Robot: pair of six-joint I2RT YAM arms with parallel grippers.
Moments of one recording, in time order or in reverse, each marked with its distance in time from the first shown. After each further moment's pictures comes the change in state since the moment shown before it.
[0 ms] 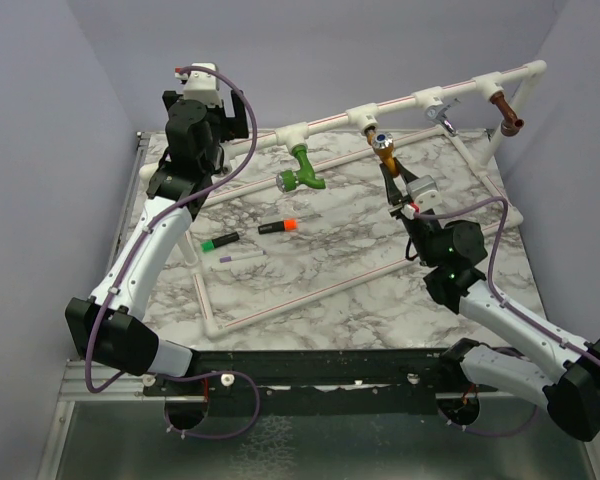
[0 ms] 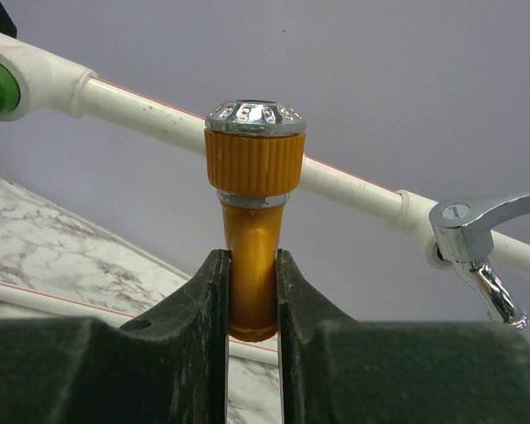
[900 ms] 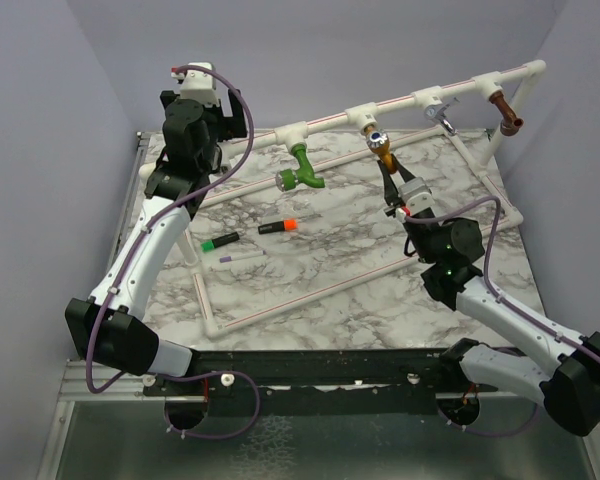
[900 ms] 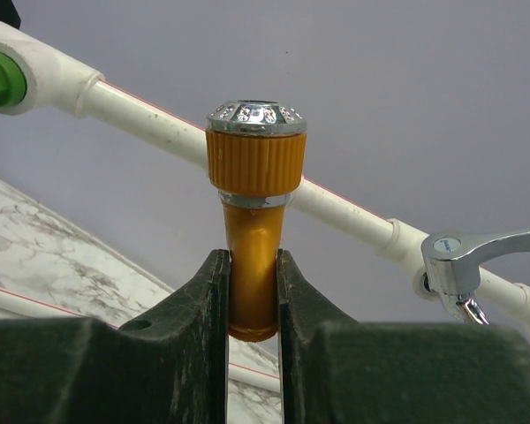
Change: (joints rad) left arm 0.014 0.000 0.000 0.001 0.023 -0.015; right arm -0.006 0.034 0.021 0.024 -0.058 -0.083
